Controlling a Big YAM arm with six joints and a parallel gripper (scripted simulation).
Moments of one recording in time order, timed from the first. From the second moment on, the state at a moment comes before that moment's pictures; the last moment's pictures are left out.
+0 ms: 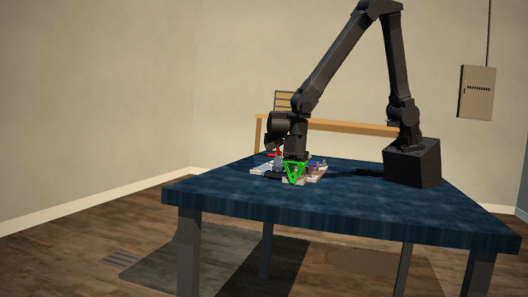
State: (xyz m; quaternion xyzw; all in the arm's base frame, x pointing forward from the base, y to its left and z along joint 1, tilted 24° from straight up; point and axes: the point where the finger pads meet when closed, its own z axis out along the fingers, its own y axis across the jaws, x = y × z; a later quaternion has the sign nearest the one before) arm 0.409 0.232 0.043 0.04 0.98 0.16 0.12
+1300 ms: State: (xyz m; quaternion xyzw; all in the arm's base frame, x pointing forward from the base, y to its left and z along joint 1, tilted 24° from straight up) arm 0.409 0.232 0.043 0.04 0.98 0.17 0.12
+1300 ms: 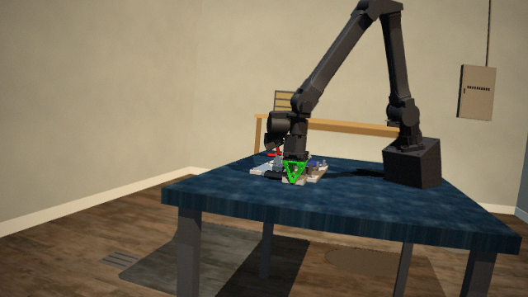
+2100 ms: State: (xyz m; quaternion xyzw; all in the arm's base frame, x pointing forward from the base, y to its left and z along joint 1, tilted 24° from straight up) arm 0.409 0.232 0.043 0.04 0.98 0.17 0.12
